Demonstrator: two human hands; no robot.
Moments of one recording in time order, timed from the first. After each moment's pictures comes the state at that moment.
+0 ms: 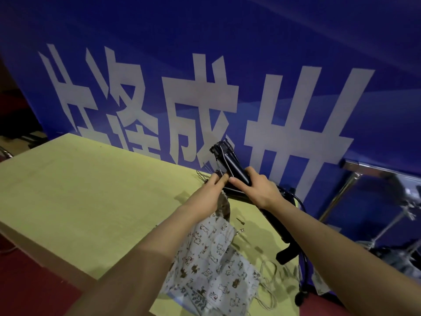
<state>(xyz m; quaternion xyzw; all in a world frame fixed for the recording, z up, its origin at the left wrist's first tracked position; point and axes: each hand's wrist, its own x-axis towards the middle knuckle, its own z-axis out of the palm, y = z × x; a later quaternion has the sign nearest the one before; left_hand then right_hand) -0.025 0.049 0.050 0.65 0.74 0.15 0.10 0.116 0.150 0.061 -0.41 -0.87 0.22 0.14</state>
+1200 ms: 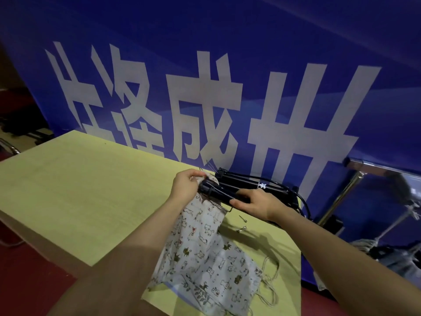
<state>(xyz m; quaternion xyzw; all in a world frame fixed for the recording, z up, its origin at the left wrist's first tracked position) -0.065 0.042 0.050 0.35 0.75 0.51 0.23 0.127 0.145 0.031 -0.33 -0.92 0.21 0.03</state>
